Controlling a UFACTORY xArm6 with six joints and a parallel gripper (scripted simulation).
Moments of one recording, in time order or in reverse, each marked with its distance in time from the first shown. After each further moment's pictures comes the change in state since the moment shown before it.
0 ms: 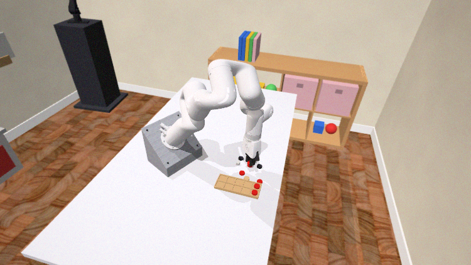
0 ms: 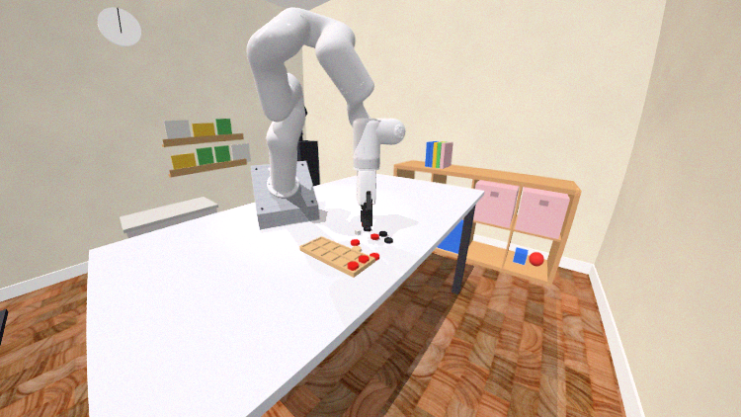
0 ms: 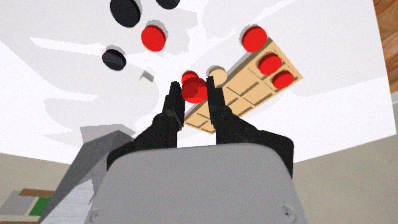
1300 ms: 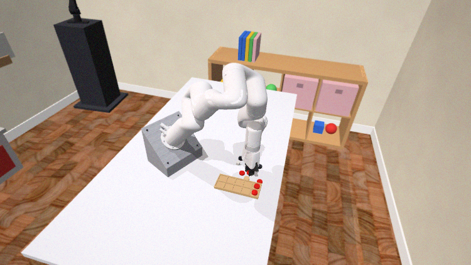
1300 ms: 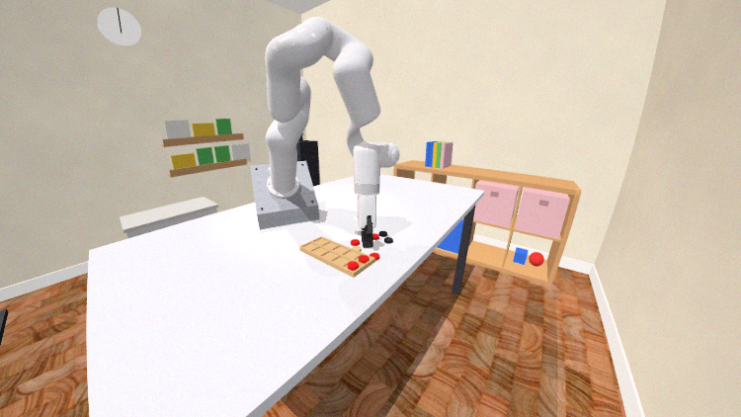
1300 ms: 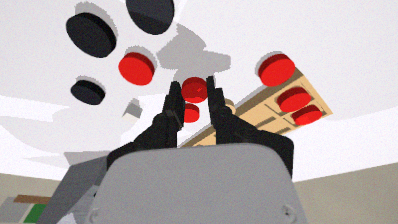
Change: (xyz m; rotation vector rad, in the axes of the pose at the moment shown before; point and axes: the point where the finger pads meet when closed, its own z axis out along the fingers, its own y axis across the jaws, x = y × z) arm 0.002 0.000 0.070 0.006 0.004 -0.003
